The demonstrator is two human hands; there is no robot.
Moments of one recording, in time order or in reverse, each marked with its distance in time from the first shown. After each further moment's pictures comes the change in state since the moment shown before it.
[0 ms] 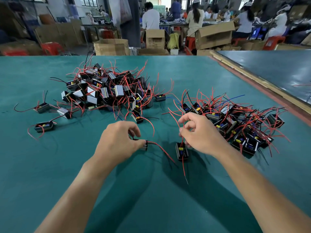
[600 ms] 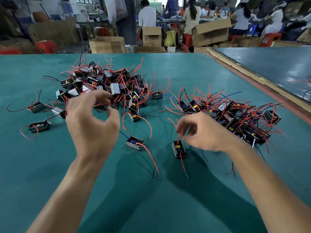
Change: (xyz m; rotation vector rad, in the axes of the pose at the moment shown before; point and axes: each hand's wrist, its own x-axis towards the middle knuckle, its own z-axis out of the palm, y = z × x) left_hand -0.007 0.016 -0.027 -0.209 0.767 0.129; right_hand -0.009 -0.014 -0.025 -0.102 -0.247 -0.125
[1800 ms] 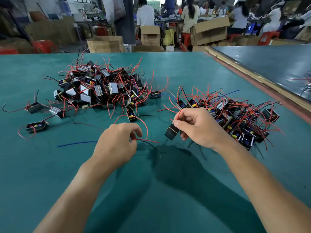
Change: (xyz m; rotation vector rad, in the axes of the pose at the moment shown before) left_hand -0.023 -0.012 0.019 0.294 -0.847 -0.033; right_hand 0.008 0.001 0.013 0.315 0.204 -0.011
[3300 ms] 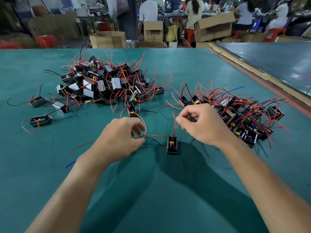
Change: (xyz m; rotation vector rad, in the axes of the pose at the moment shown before) left_hand 0.001 0.000 -0.009 -0.106 -0.118 0.043; right_hand -0.001 0.003 0.000 -0.260 0.092 -0.069
